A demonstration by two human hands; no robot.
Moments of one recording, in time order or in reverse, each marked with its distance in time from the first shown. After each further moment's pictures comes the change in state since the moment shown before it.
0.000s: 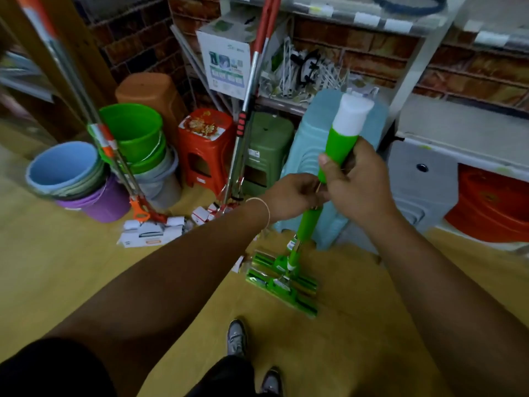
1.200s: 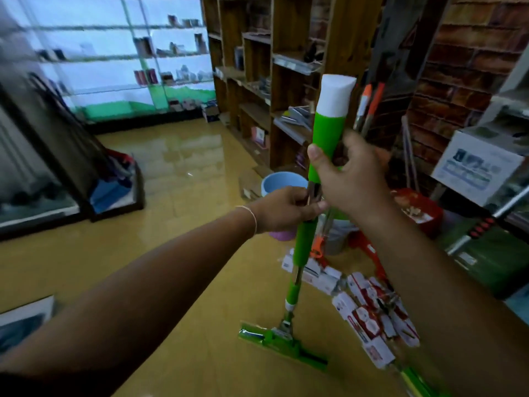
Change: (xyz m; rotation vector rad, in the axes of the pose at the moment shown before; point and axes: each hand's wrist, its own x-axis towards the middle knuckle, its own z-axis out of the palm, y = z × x) left_hand -0.479 -0.056 -0.392 0.230 0.563 -0.201; right_hand -0.178 -0.457 0.333 0.508 -0.510 -0.487
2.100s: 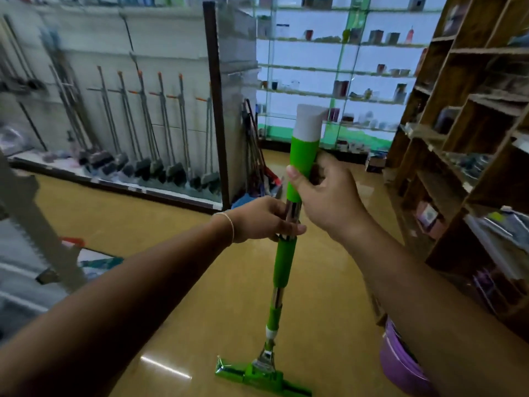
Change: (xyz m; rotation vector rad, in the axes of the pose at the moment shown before) left_hand -0.001 -0.175 -0.343 -0.092 0.614 -0.489; right_hand 0.260 -0.019 0.374 0.464 -0.690 -0.226
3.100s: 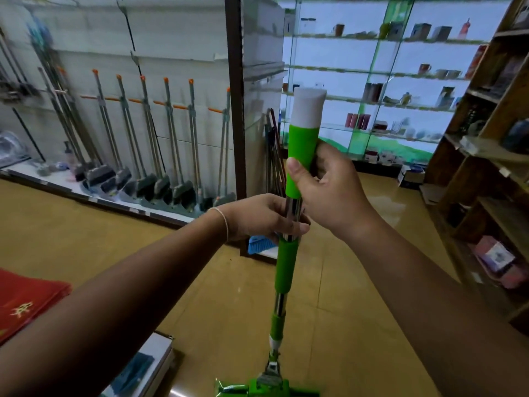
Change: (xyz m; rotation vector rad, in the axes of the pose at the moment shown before) left_hand 0.255 -0.139 -0.313 -0.077 -0.098 0.004; right_hand 0.359 0.115 0.211 0.056 -0.059 -0.097
